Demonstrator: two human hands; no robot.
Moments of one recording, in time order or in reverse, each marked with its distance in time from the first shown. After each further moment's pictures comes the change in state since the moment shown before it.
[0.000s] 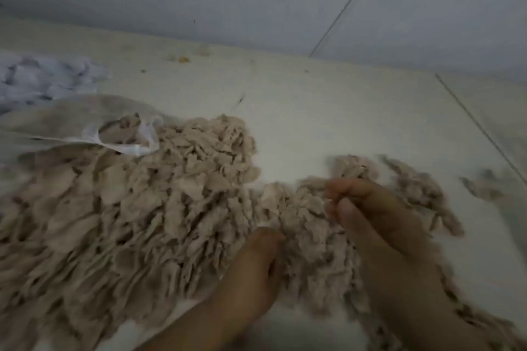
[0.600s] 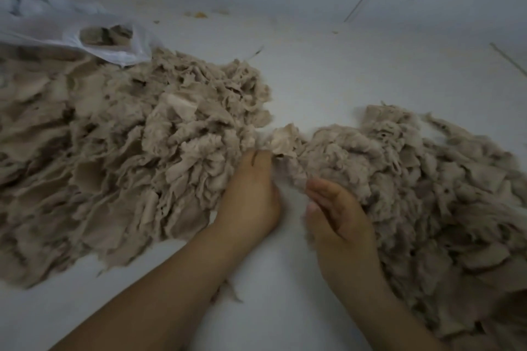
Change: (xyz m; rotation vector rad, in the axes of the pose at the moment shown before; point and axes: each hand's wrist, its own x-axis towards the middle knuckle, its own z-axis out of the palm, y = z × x) left_hand 0.027 -0.054 0.047 0.302 0.335 -0.124; right_hand -0.048 0.183 0.020 -0.074 -0.050 0.214
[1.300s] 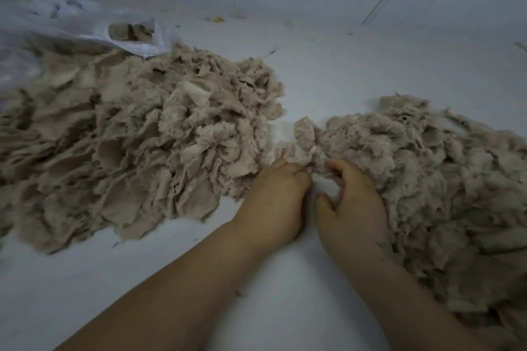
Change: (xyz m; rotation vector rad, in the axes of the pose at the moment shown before) left_hand -0.018 0.014 0.008 0.201 -0.140 0.346; right_hand 0.015 0.010 -0.008 -0.542 0.079 -0.200
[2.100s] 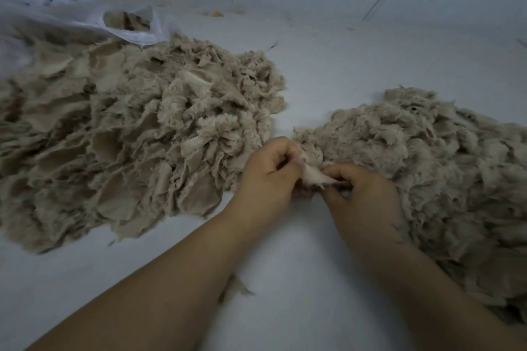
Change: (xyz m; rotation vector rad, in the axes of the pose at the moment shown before) left_hand -0.002 -0.004 -0.002 -1.114 0.260 -0.433; right_hand 0.016 0.016 0.004 -0.061 -0.013 -0.142
